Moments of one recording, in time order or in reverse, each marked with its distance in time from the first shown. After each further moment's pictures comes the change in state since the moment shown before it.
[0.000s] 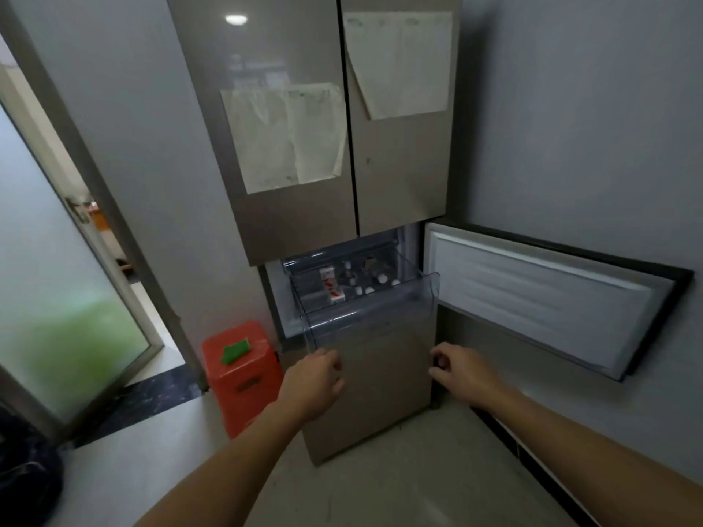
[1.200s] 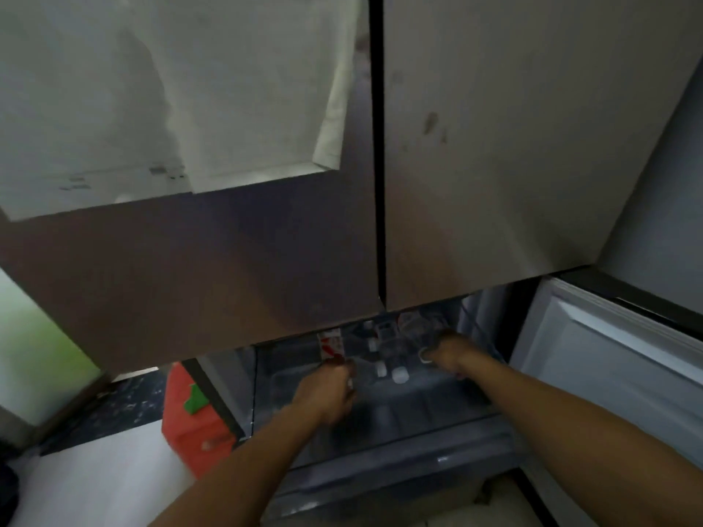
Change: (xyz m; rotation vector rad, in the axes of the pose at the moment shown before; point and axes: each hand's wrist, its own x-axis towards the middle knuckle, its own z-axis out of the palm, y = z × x) left_hand 0.432 -0.130 0.140 -0.002 -0.233 -0.189; right_hand 0.541 0.030 0.079 -0.010 -0.435 0.137
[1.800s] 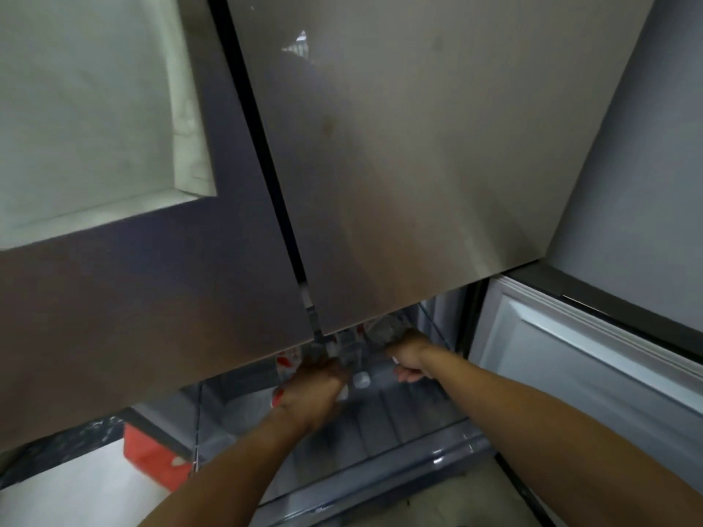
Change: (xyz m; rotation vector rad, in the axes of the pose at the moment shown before) left_hand 0.052 0.029 0.018 0.299 -0.014 0.259; right_hand 0.027 0.016 -0.002 0.458 -0.081 0.132
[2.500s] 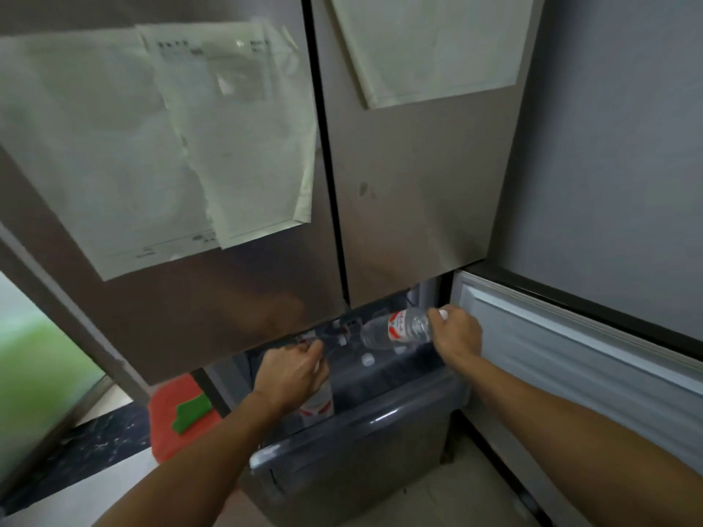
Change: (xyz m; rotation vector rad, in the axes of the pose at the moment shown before) left_hand -0.148 -0.013 -0.099 0.159 0.570 0.020; right_hand -0.197 -0.002 -0.013 0.074 0.837 -0.173
